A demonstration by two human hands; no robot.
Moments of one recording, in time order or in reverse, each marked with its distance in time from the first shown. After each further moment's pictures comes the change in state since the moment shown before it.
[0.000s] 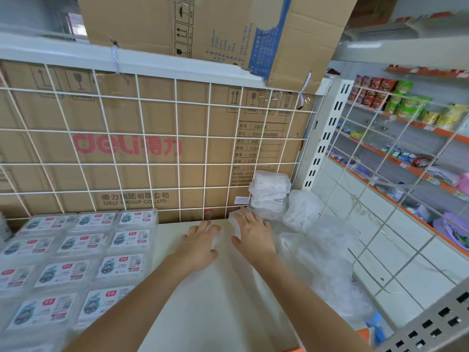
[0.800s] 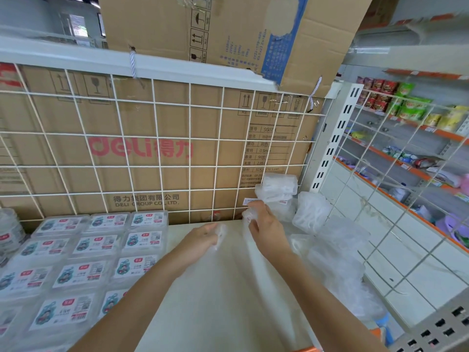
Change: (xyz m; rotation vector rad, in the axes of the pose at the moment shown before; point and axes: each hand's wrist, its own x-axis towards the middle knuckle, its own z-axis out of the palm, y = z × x) left_hand -0.026 -0.014 -0.029 -0.923 -0.024 -0.190; right_hand -0.006 -0.009 -0.025 0.469 0.204 0.046
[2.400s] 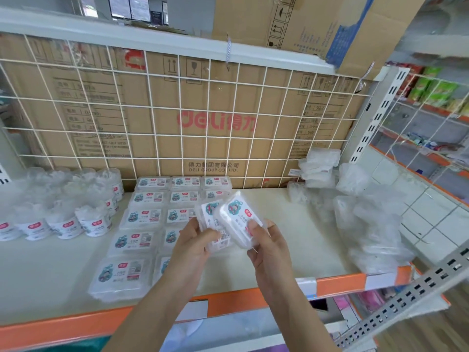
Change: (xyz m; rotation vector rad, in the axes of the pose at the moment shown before) left_hand -0.185 -0.061 -0.083 -0.838 0.200 0.099; right_hand -0.155 -0.200 0.050 1.373 0.037 0.561
